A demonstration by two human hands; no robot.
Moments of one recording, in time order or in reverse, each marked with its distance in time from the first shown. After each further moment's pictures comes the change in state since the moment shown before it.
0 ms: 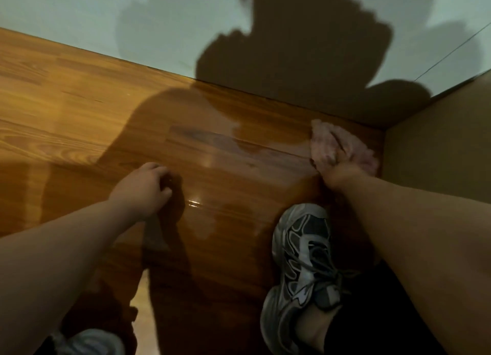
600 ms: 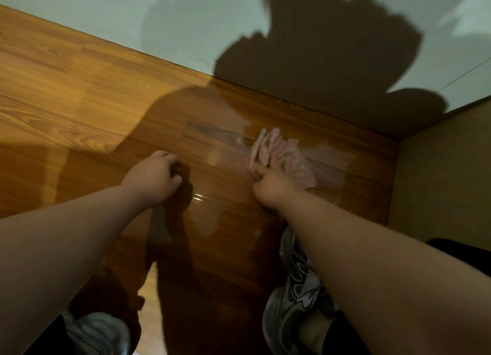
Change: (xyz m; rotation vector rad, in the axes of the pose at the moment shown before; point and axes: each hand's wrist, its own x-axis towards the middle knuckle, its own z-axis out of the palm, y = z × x) left_hand 0.002 0.000 -0.004 -0.046 0.070 -0.033; right_hand -0.061 -0.096 0.058 -0.066 -0.089 -0.547
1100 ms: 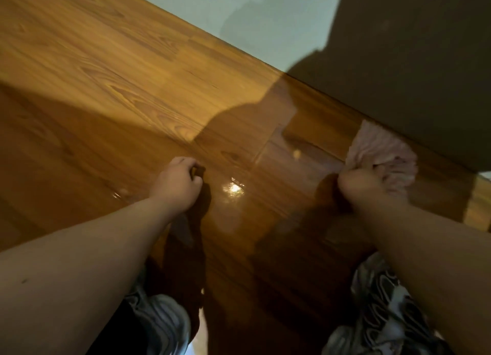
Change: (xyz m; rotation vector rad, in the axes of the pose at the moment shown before) left_hand -0.024 -0.116 0.001 -0.281 0.109 -0.342; right_hand 0.055 -0.035 -0.011 0.371 0.346 0.350
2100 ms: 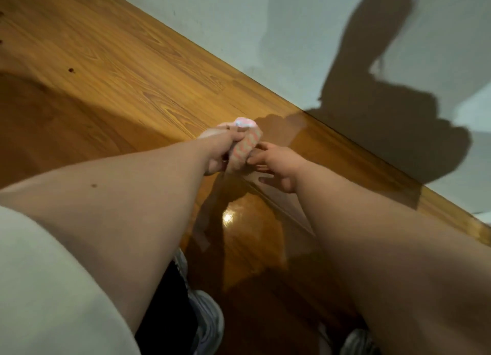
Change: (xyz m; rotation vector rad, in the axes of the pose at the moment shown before) left_hand 0.001 0.034 -0.119 -1.160 -0.277 -0.192; right_hand -0.158 -0.190 0.024 0.524 -0.772 -0.219
